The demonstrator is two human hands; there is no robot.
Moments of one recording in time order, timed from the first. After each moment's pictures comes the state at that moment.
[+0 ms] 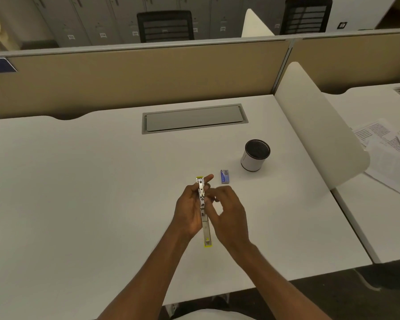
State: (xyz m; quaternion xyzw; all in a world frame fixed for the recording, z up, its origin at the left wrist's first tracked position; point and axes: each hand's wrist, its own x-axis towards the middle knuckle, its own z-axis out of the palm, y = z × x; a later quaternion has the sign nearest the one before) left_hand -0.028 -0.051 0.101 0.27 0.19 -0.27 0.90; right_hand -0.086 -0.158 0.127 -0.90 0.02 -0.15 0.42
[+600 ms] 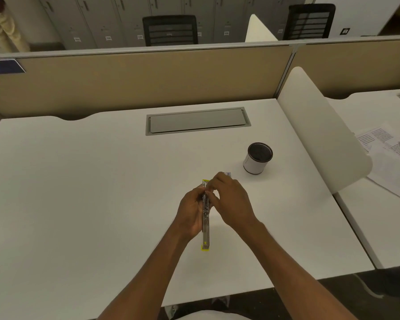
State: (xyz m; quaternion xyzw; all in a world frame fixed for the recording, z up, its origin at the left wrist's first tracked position) left_hand -0.028 -0.049 0.096 0.34 0.18 -0.26 0.89; right_hand -0.043 -0.173 0.151 -0.96 -0.07 -0.07 0.25
